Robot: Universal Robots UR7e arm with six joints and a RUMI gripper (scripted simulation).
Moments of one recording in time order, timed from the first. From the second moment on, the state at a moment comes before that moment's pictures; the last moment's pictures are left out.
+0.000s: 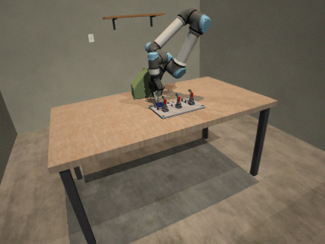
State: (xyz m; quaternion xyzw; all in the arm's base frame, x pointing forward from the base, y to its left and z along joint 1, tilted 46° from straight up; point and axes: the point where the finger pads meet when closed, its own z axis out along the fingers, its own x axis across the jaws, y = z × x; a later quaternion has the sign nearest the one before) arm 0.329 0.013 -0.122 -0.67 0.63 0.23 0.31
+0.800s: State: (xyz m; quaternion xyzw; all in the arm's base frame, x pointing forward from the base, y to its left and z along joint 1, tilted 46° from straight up) arm 0.334 0.013 -0.122 -0.67 0.63 0.23 0.31
